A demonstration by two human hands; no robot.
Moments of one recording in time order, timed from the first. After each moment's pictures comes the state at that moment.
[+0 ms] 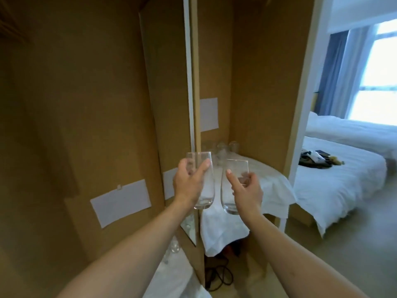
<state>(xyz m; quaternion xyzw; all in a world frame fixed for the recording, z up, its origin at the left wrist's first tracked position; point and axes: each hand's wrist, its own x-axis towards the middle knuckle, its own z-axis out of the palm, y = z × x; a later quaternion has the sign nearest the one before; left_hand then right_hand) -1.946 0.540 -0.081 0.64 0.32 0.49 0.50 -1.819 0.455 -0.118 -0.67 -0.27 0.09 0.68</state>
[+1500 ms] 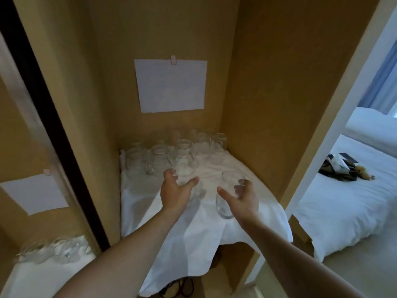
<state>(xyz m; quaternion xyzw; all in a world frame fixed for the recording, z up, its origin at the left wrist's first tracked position) -1.635 0.711 -0.209 0.55 0.53 0.46 0.45 -1.475 0.613 -0.212 -0.78 -0.36 0.17 0.49</state>
